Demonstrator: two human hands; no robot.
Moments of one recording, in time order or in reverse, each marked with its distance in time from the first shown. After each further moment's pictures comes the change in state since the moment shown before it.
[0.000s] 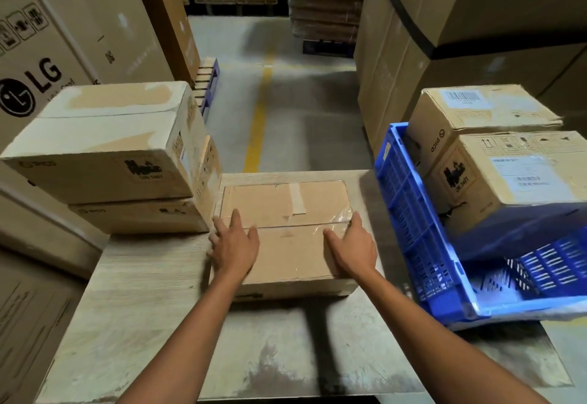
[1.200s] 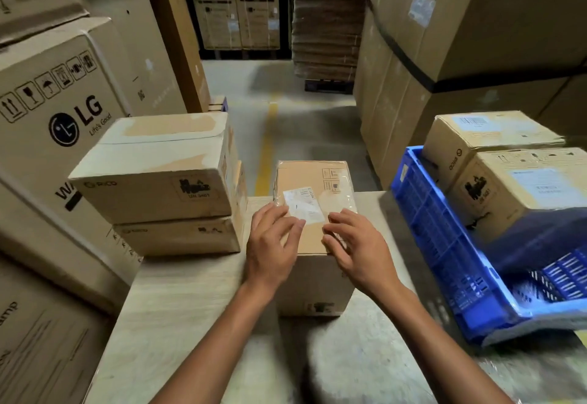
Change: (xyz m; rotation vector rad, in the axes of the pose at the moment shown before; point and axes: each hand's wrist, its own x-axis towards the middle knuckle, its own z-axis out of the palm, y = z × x) left_hand -0.041 -0.018 -0.084 -0.549 0.490 0.807; right_hand -0.101 -0.098 -0.028 -0.025 0.176 -0.707
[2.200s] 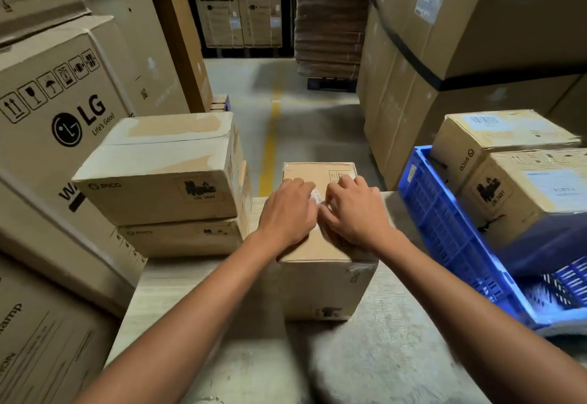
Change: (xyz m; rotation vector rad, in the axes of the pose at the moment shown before) left_hand 0.081 0.013 -0.003 0.369 -0.519 0.043; right_hand 0.084 -0.003 0.007 -0.524 -0.177 -0.036
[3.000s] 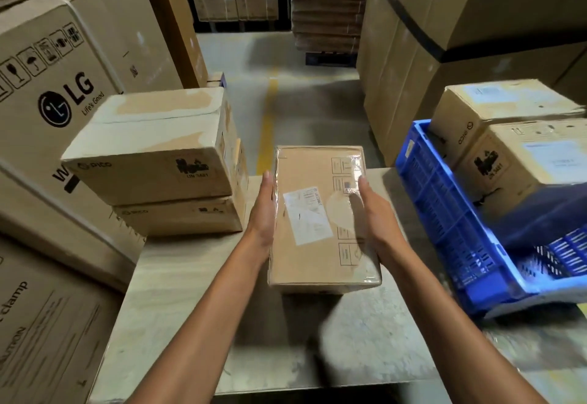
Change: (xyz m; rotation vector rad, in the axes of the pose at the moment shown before) left_hand -0.045 -0.006 0.024 -1.558 -0.065 -0.722; right_hand -0.059 0.014 0.016 1.282 -0.065 0.581
